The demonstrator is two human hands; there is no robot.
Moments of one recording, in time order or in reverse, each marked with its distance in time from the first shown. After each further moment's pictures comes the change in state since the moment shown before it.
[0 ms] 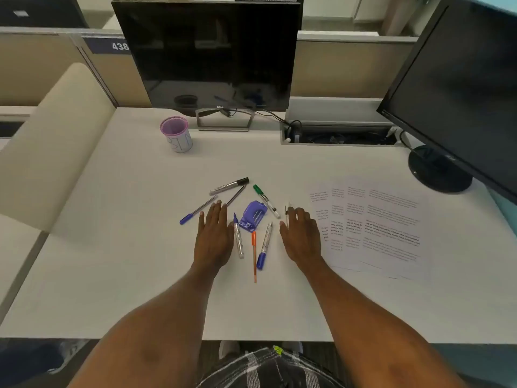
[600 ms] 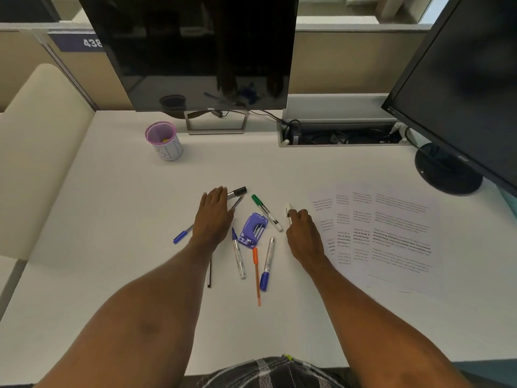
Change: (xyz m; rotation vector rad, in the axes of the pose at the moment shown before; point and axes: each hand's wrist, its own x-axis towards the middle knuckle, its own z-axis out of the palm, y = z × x) left_hand 0.111 -0.006 -0.014 0.010 -0.018 0.095; right_hand 0.054 0.008 0.019 0.079 -0.112 0.033
